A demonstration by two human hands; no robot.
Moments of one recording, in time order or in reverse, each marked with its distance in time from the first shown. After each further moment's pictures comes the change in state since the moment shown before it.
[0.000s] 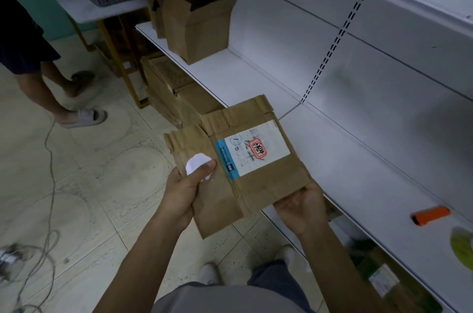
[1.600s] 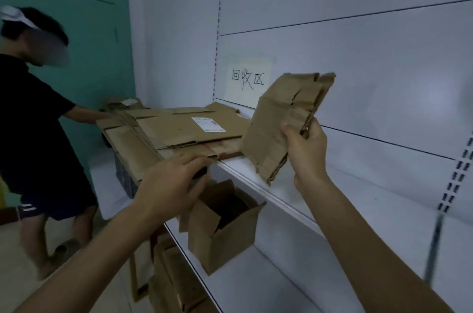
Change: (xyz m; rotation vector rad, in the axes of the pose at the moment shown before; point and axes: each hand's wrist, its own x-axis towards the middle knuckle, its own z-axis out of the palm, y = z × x) left_hand 0.226 0.434 0.066 1.652 0.266 1.540; right_hand 0.158 -0.253 0.475 -0.534 -0.208 -1.166
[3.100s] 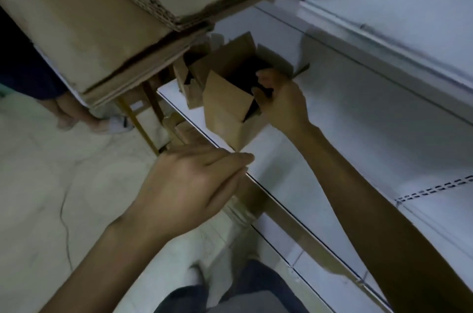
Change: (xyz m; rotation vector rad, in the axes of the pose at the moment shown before) left_hand -0.086 -0.079 0.140 -0.472 -0.205 0.170; right_hand -0.017 0.315 0.091 -0.900 -0.419 0.009
